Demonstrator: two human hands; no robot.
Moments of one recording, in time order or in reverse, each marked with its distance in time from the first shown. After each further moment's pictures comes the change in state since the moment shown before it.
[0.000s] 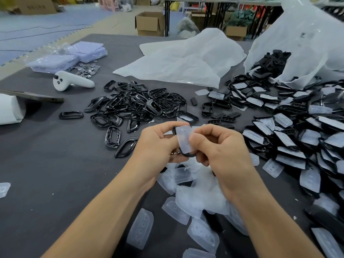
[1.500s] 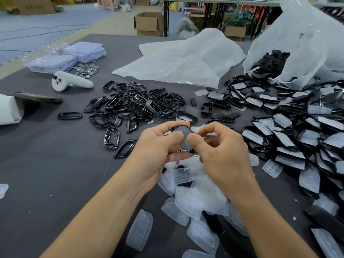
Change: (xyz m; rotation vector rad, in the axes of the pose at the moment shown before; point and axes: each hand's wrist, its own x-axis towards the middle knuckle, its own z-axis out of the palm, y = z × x) left_hand 0.003 -0.001 0.000 -0.223 -0.059 -0.059; right_hand 0.003 0.012 -0.005 -0.458 0.144 -0.129
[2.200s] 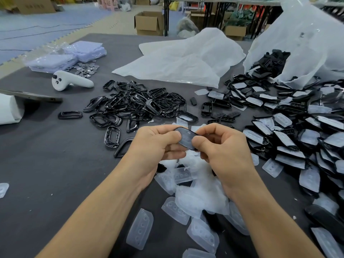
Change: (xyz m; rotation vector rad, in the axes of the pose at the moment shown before) left_hand -0.002 0.007 -0.004 0.140 0.082 -0.013; right_hand 0.007 0.003 0.001 0.324 -0.077 0.091
